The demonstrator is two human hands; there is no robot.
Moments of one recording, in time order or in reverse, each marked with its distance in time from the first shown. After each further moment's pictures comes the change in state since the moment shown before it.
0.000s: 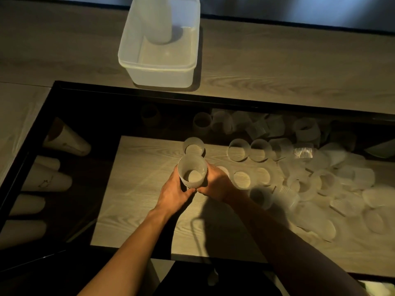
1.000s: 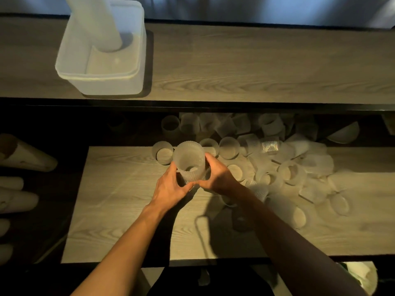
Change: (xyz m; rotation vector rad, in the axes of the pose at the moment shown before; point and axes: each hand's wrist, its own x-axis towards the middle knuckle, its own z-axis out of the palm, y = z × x) left_hand 0.010 0.070 0.049 0.057 -0.013 0.162; right_hand -0.041 0.045 -0.080 0.119 0.197 -0.036
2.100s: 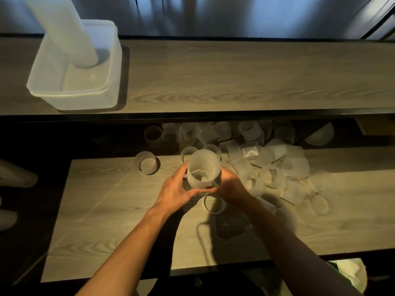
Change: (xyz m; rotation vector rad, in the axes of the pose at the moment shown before) left_hand 0.006 0.058 0.035 -0.015 -0.118 0.121; right_hand -0.043 0.029 -0.062 -0.139 0.045 0.019
